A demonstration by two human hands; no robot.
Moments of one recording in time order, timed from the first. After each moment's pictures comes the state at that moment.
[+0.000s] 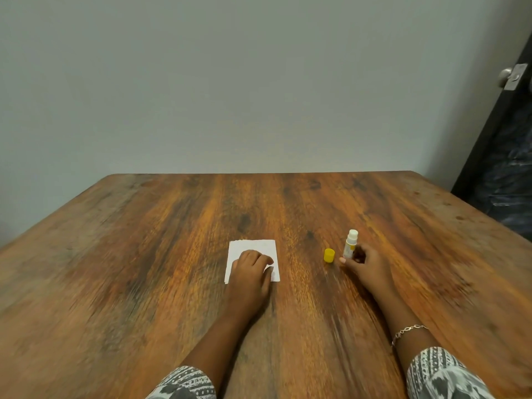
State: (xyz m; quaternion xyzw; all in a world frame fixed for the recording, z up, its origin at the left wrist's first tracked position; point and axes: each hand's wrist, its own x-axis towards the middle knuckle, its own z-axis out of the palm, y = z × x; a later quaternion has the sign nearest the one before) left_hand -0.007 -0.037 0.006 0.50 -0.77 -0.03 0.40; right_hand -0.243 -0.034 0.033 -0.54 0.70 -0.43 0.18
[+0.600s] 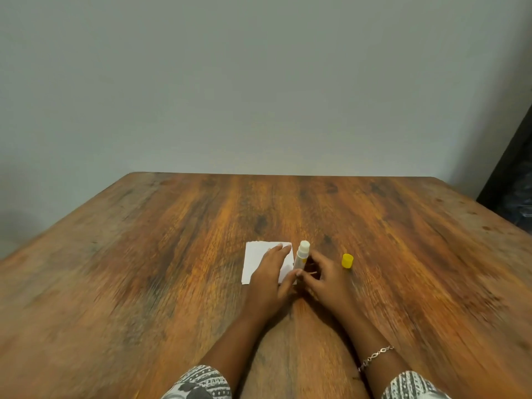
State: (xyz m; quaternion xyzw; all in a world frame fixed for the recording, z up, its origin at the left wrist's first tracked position) left_hand -0.010 -0.031 0.007 0.48 -0.73 -0.18 0.45; right_hand -0.144 -0.018 0.038 -0.69 0.53 -0.43 0.25
